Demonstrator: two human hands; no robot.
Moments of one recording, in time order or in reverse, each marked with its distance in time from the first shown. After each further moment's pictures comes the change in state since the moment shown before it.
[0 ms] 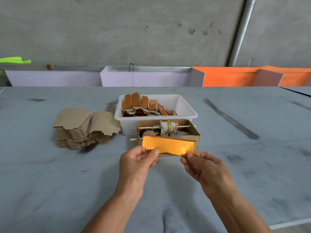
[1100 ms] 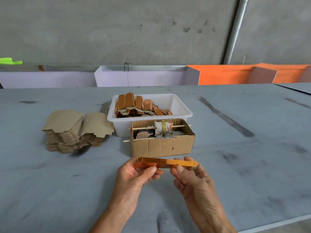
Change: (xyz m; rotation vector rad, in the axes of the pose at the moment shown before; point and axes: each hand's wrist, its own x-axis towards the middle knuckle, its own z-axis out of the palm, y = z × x) left_hand -0.005 -0.030 -0.007 -0.224 -0.212 -0.014; right_hand -0.010 0.044 -0.008 0.234 -0.182 -0.108
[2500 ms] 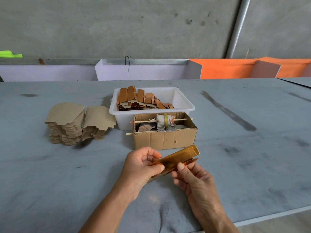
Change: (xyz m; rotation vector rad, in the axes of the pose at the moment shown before) left_hand 0.006 0.008 0.004 0.408 -0.070 -0.077; right_hand -0.001 0.013 -0.010 -0.058 -0.004 0.003
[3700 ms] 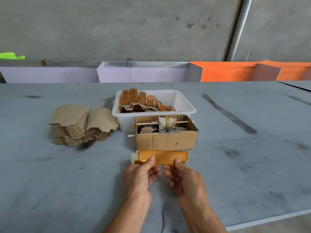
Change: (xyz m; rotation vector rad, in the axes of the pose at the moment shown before) left_hand 0.000 -0.014 0.022 -0.672 0.444 -0.280; right_hand 0.005 -0.002 0.038 -0.084 0.265 0.220
